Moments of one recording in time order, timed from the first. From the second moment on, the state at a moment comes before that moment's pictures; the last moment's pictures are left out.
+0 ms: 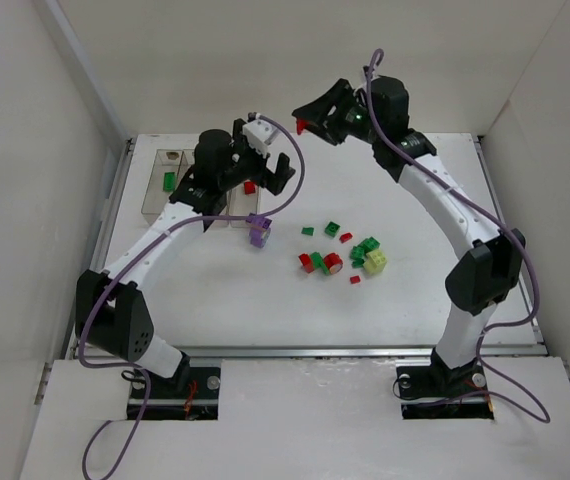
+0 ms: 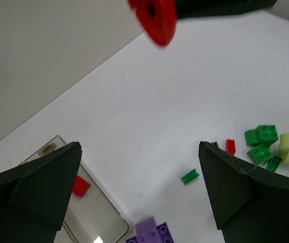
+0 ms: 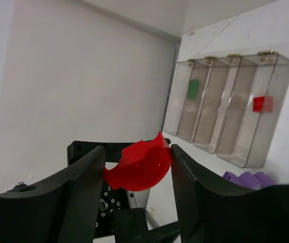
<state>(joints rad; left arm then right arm) -0.40 1.49 1.27 0.00 0.36 0.18 0.42 1.83 1.87 -0.19 -0.35 1.00</state>
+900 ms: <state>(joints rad) -0.42 1.50 1.30 0.23 0.29 -0.10 0.48 1.87 1.86 -0.20 -0.37 1.10</state>
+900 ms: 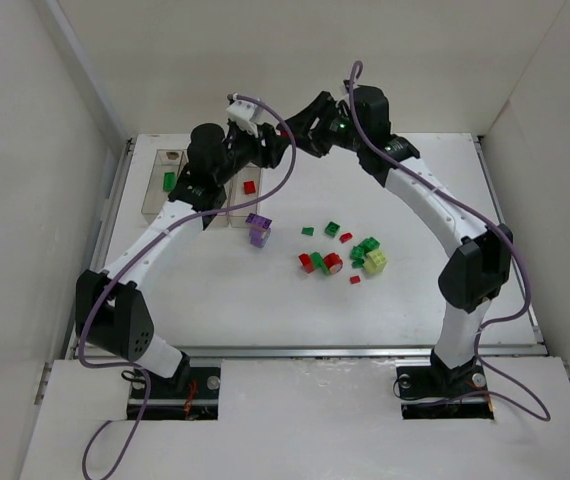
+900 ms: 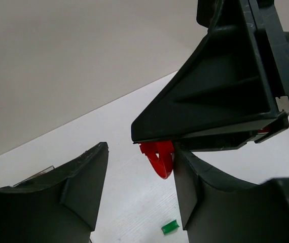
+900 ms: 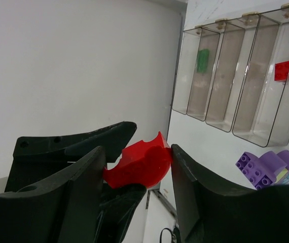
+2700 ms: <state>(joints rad) -0.26 1.80 1.48 -0.03 0.05 0.30 0.30 1.81 1.65 -0.78 0.12 0.51</state>
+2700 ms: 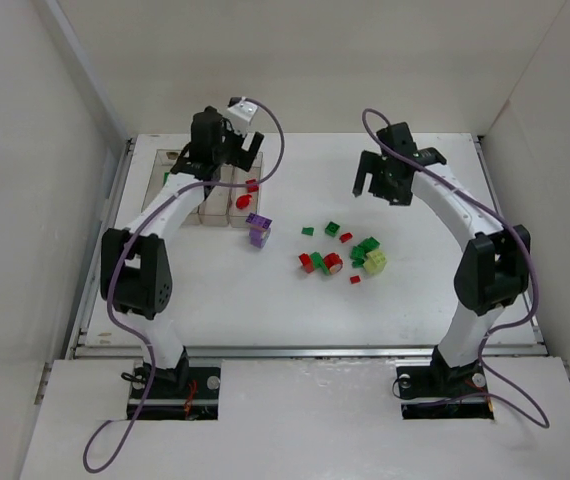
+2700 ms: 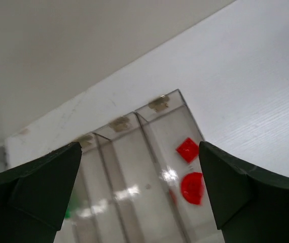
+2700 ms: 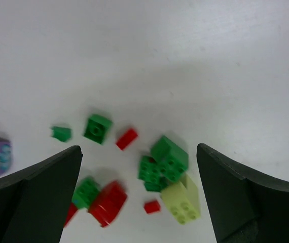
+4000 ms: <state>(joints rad) -0.23 1.34 1.08 -0.24 0.32 0.44 0.47 2.17 1.72 -0.75 0.02 0.06</state>
